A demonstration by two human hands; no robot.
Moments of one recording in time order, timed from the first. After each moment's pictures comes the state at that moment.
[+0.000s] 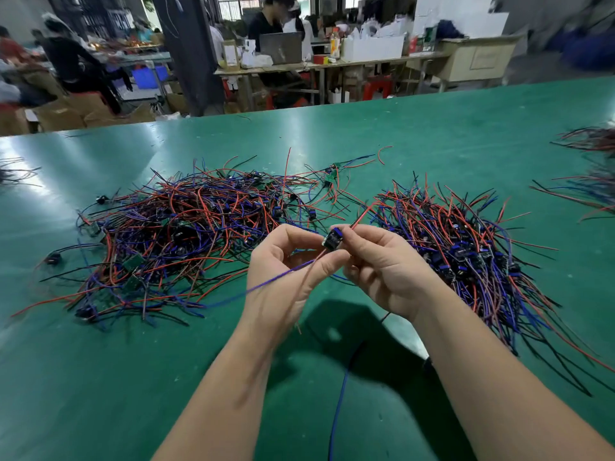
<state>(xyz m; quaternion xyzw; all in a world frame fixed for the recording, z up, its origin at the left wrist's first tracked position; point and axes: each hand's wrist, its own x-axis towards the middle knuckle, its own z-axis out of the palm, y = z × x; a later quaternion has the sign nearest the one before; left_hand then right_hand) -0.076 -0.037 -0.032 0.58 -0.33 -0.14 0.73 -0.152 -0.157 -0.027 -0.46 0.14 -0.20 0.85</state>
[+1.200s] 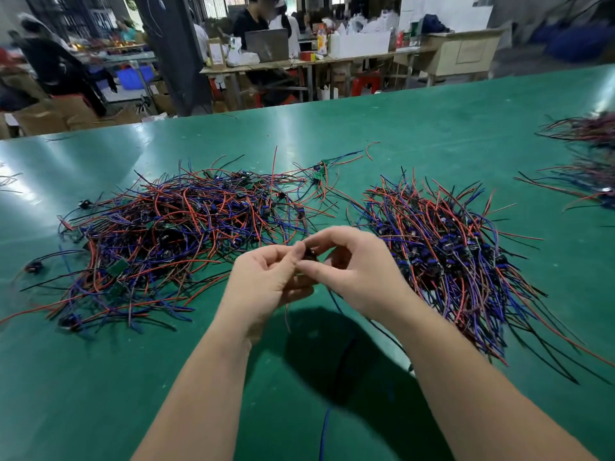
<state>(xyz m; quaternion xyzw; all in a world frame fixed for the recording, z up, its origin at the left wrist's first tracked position) -0.063 -0.035 -0.037 0.61 -0.21 -0.32 0.69 -0.156 -0.146 -0.035 -0.83 0.13 -0.29 0.46</state>
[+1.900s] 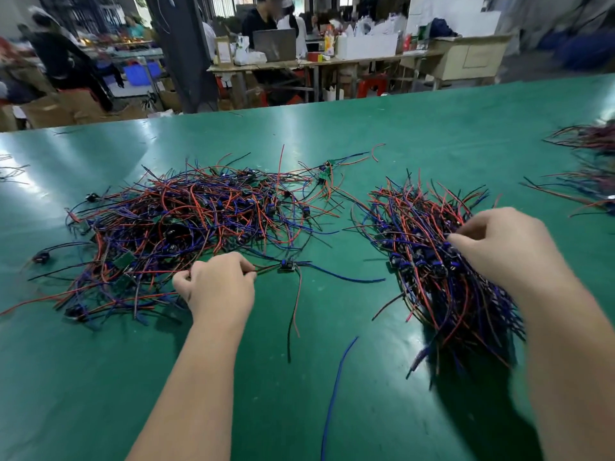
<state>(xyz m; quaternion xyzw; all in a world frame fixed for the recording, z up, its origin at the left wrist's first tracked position) -0.019 -0.014 -0.061 0.97 -0.17 0.06 0.17 -0.238 -0.227 0.003 -0.84 0.49 -0.18 0.14</state>
